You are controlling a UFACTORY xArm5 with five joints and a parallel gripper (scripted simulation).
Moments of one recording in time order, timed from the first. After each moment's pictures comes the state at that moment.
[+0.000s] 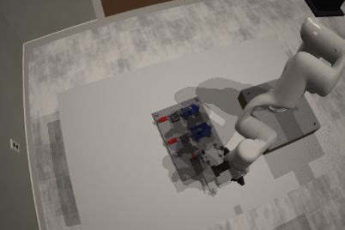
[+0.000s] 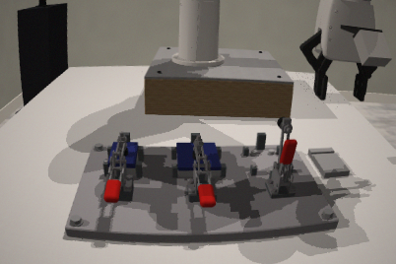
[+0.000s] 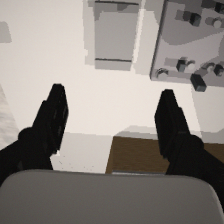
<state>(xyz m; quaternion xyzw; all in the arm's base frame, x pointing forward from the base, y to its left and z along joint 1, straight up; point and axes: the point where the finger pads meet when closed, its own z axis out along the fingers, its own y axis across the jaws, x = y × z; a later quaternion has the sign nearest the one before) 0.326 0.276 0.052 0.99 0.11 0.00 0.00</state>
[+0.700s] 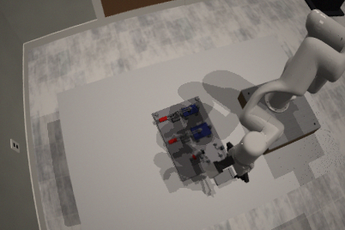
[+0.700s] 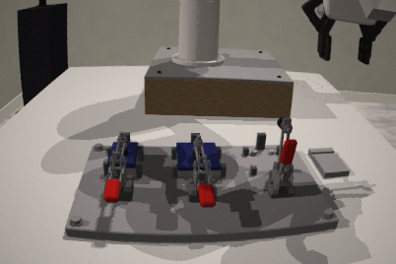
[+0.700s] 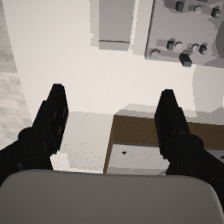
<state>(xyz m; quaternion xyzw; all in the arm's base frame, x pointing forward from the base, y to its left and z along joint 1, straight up) 0.326 0.276 0.115 0.99 0.11 0.00 0.00</state>
